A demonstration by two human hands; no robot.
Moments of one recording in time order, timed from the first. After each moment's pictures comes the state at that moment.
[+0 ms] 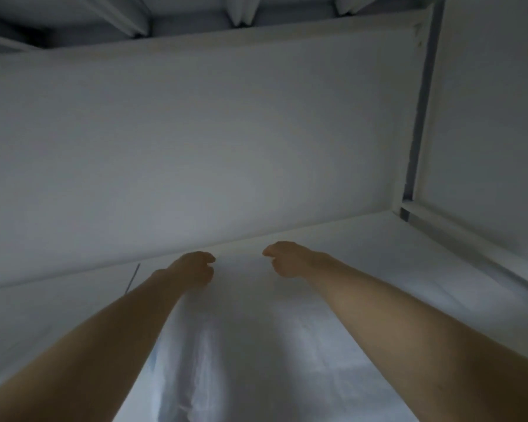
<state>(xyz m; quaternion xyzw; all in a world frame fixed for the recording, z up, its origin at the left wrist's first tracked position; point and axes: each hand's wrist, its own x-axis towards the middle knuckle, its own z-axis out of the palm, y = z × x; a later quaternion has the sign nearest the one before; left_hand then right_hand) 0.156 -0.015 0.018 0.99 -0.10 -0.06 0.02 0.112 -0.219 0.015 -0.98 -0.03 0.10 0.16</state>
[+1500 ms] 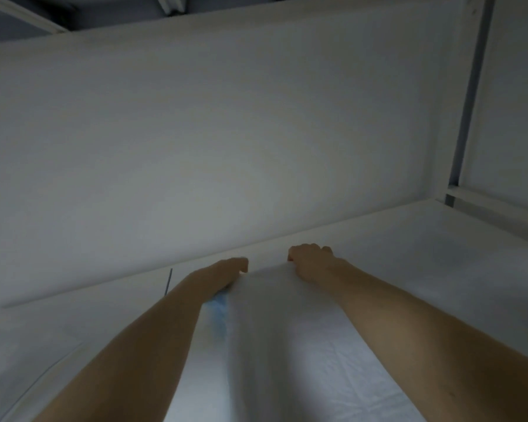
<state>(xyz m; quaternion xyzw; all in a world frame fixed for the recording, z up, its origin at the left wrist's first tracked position) 0.184 0.026 0.008 0.90 -0.01 -0.24 0.36 0.154 -0.153 -0.014 -0.99 0.06 0.06 0.06</state>
